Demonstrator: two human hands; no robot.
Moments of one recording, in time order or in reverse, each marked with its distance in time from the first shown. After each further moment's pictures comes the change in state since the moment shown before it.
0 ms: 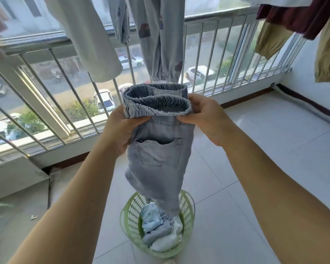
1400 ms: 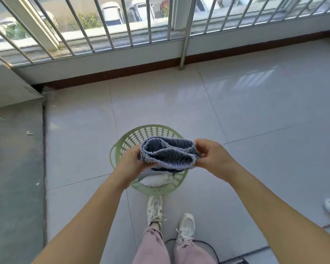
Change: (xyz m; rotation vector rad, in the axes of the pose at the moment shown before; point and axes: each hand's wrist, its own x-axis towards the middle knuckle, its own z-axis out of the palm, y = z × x) left_hand -0.104 -0.256 -0.024 0.314 0.014 -0.489; right_hand -0.090 0.242 -0.005 -0.231 -0.288 0.524
